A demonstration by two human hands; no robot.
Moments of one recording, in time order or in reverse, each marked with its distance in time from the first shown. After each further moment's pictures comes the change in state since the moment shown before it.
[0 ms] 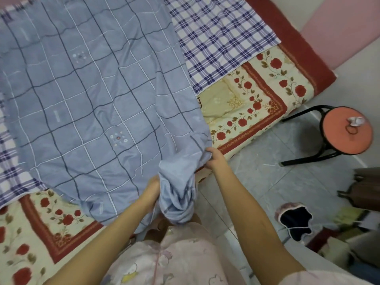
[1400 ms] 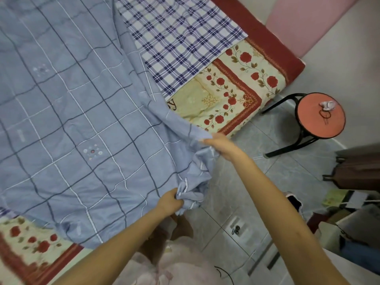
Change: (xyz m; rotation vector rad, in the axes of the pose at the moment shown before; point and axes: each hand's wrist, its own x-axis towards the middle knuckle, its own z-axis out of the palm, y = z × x) left_hand 0.050 -0.039 0.103 0.702 -0.251 0.135; right_hand -0.048 -0.097 -0.074 -0.951 -0.064 -0.488
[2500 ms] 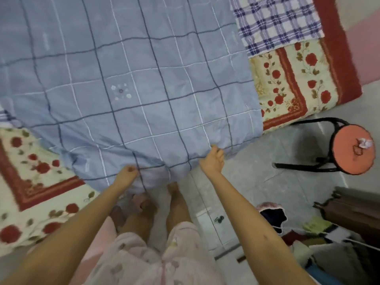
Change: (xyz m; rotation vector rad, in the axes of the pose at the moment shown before) left_hand 0.011 -0.233 -0.060 -0.442 0.373 -0.348; right_hand 0.023 0.101 0.193 -0.724 0.300 0.053
